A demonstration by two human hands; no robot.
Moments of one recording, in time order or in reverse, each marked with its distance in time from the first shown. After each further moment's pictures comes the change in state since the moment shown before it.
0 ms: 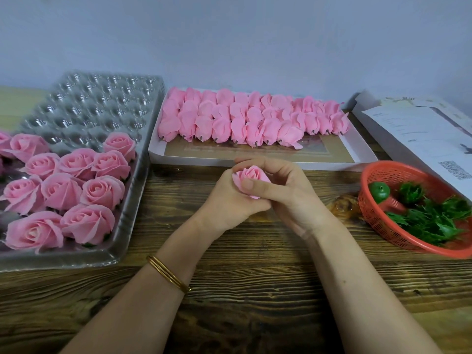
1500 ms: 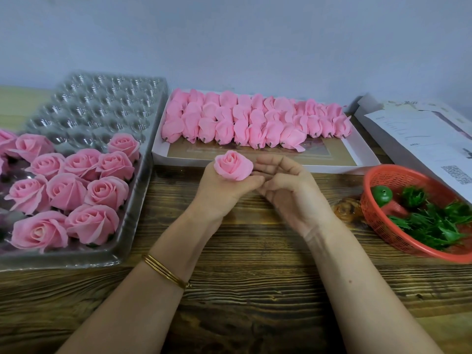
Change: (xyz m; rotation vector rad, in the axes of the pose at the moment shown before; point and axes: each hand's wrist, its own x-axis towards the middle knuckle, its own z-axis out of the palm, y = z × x) left_hand 0.008 0.001 -0.012 -0.209 0.140 0.040; right_hand 0.012 0.008 -0.006 0.279 0.225 0.111
